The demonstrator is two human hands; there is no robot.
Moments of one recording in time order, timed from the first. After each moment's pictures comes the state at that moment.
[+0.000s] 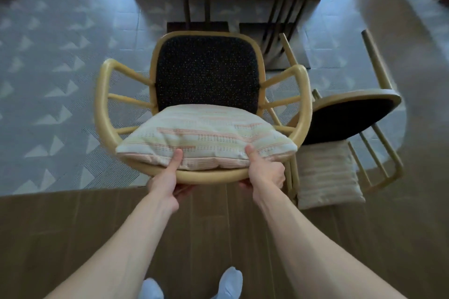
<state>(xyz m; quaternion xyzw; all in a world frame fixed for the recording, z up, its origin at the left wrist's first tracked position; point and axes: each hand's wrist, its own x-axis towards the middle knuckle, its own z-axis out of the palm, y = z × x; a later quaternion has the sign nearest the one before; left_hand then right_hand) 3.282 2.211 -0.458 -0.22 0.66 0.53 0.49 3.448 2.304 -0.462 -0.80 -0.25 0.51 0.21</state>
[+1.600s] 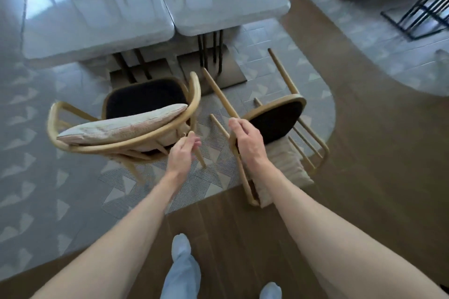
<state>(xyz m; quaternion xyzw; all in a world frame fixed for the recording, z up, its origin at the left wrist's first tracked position) 3.441 2.364 -0.310 0.33 0.71 0.39 0.49 3.606 2.416 -0.294 -0.59 -0.52 0.51 0.34</state>
